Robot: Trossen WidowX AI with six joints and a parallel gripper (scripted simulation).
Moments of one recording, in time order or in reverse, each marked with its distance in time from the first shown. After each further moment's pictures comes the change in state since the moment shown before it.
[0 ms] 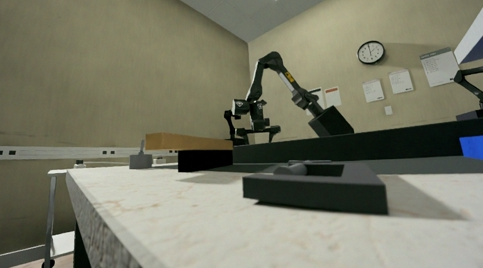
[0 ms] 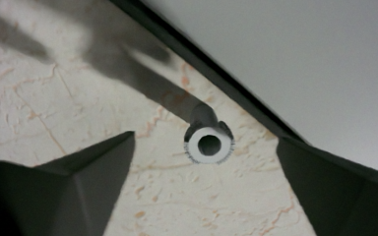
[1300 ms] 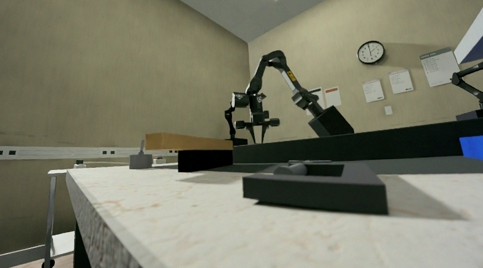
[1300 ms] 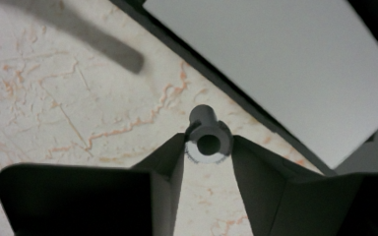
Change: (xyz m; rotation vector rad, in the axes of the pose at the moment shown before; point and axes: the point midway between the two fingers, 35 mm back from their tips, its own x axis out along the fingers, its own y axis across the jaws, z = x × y) arm -0.032 -0.001 0.001 -0.001 -0.005 -0.008
